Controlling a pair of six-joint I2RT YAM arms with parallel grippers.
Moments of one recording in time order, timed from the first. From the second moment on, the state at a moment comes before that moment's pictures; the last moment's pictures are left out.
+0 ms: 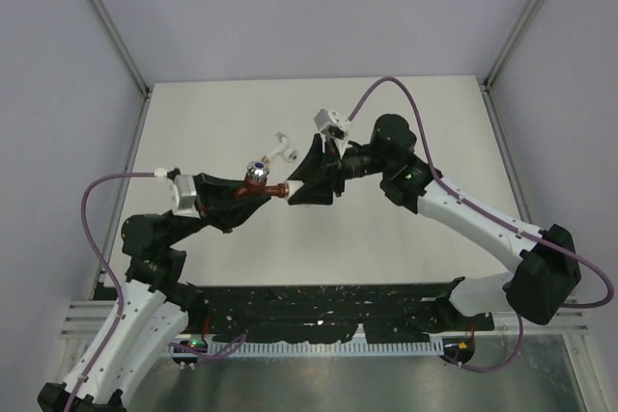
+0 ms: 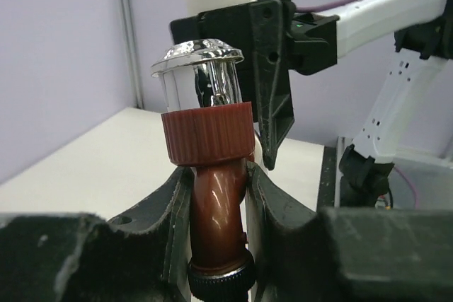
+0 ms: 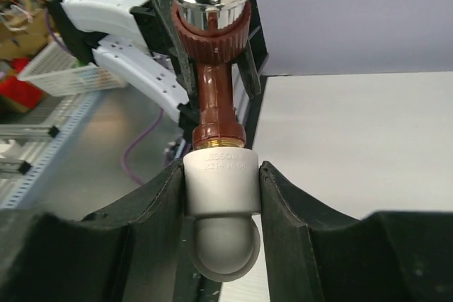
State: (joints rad) left arm -0.37 0.53 0.51 0.51 0.76 -0.43; right arm 0.73 1.31 1.08 0.32 -1.02 0.20
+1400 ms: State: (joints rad) left arm -0.37 0.55 0.56 0.17 0.38 -1.24; right arm 0.91 0.95 0.70 0.35 -0.45 -0.69
